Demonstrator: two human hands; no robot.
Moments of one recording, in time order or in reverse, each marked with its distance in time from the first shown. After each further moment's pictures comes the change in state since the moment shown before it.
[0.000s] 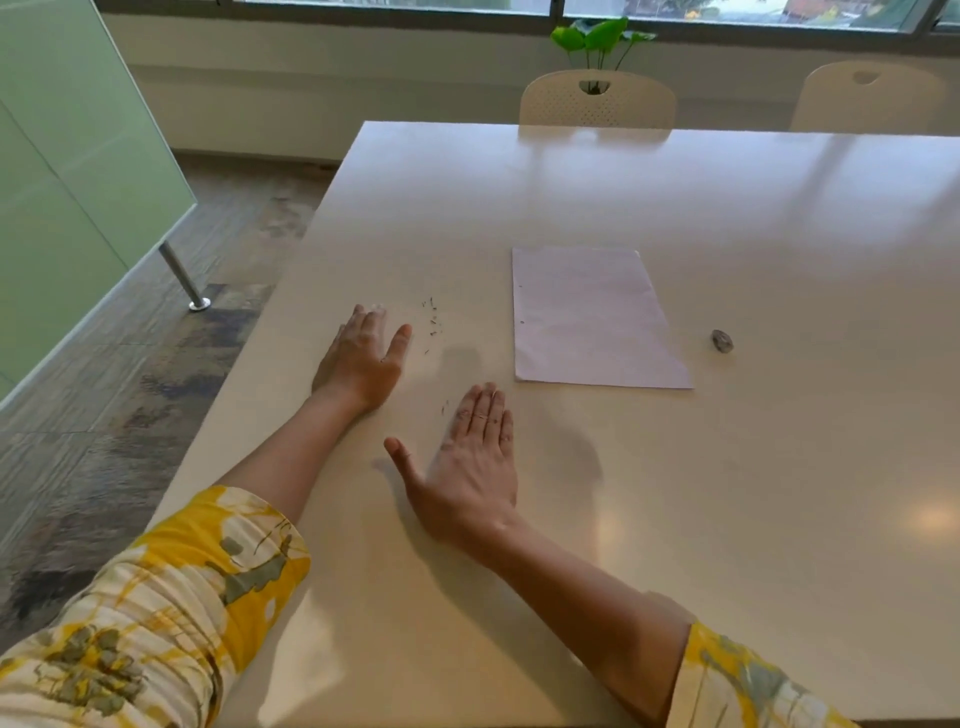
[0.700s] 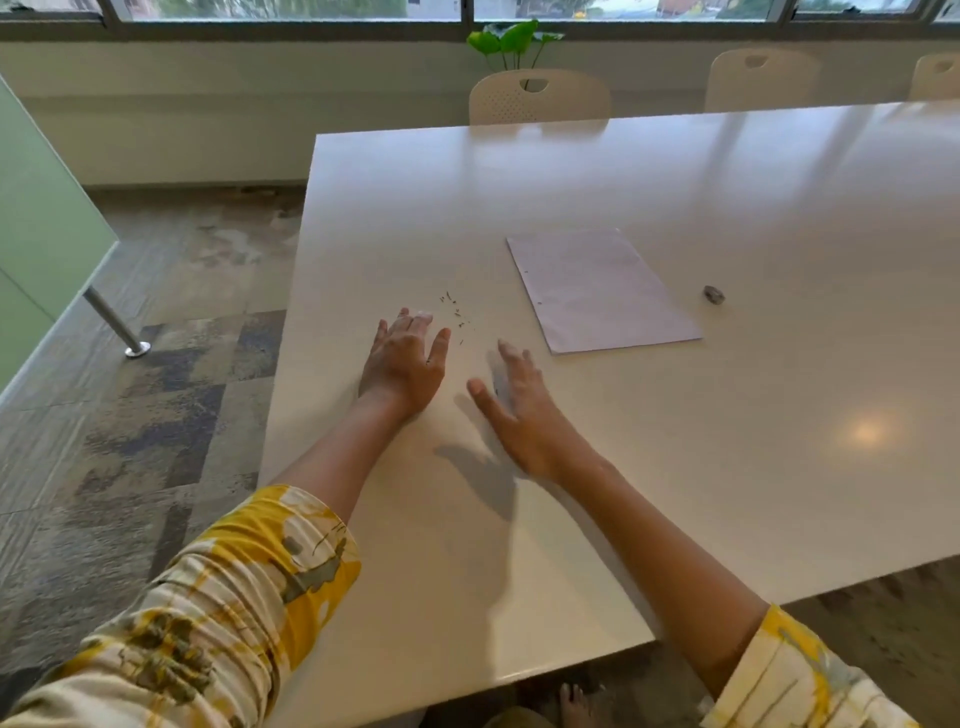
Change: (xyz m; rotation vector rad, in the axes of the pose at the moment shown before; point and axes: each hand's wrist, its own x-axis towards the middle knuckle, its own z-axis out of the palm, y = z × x) left_hand -0.004 -0.014 -0.009 -0.062 -0.056 0.259; right_hand 0.009 -0.017 -0.007 0.330 0.240 -0.058
